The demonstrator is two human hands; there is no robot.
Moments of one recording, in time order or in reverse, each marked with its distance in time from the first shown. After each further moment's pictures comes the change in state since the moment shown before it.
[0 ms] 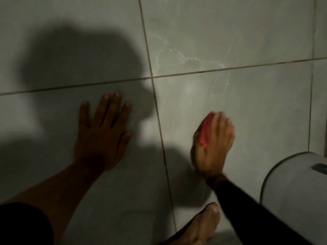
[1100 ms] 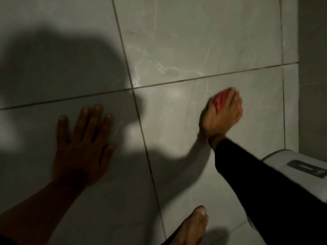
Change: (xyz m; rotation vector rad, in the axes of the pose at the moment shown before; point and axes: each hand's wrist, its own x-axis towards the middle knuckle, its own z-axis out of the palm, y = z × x) left_hand -0.001 0.001 -0.007 -0.031 0.016 0.009; right_hand 0.128 0.024 -0.028 0.165 0.209 0.344
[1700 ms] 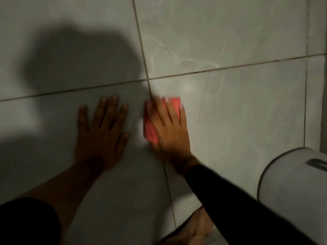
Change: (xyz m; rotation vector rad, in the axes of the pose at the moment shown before) left_hand 0.001 0.001 0.000 0.003 -0.034 0.001; right_hand -0.146 -0.060 0.037 -0.006 -0.140 -0.943
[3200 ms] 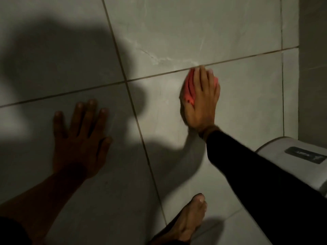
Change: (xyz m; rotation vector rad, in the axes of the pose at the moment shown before) left_hand -0.002 0.000 -0.005 -0.026 -0.001 0.003; right_hand 0.038 0.136 -0.046 -0.050 -0.011 0.346
